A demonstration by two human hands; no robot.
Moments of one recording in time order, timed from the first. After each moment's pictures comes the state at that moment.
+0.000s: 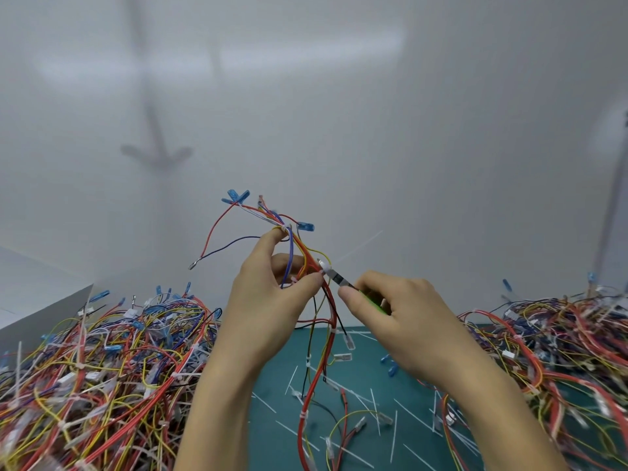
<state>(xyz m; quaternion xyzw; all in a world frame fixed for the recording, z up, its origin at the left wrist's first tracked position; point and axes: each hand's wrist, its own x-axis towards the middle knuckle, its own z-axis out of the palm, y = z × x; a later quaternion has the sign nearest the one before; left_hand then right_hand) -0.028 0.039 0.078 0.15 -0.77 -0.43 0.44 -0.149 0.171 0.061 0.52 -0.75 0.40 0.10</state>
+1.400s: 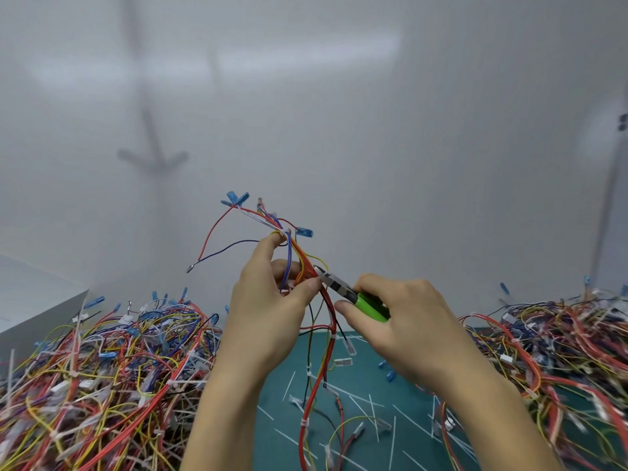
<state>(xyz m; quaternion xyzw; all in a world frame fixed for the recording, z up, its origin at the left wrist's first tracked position) -0.032 0.045 0.077 0.16 -0.77 -0.42 0.46 -0.157 0.169 0.056 0.53 -0.75 0.35 0.19</state>
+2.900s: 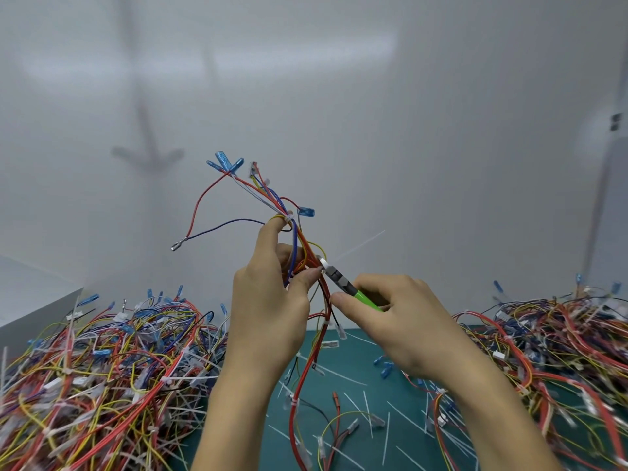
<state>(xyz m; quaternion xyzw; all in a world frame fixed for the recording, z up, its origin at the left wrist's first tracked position) -0.042 0.050 0.073 0.11 -0.78 -0.27 0.55 -0.152 0.173 0.064 0.51 -0.74 0.42 0.08</state>
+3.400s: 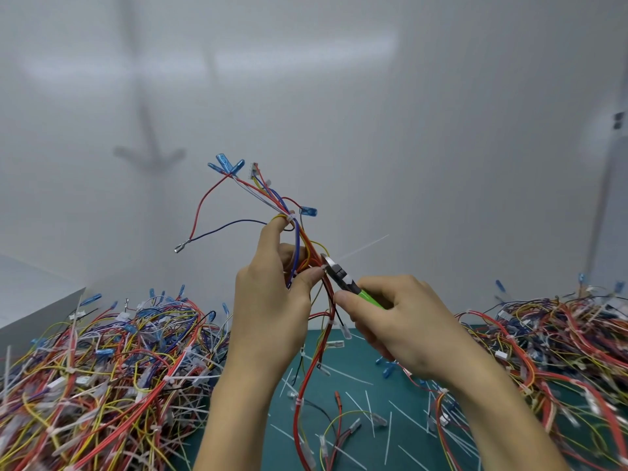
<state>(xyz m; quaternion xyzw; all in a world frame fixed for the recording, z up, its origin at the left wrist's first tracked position) -0.042 0.049 0.072 0.11 -0.78 -0.28 0.54 -0.149 0.175 0.066 0.51 -0.73 0.46 0.00</state>
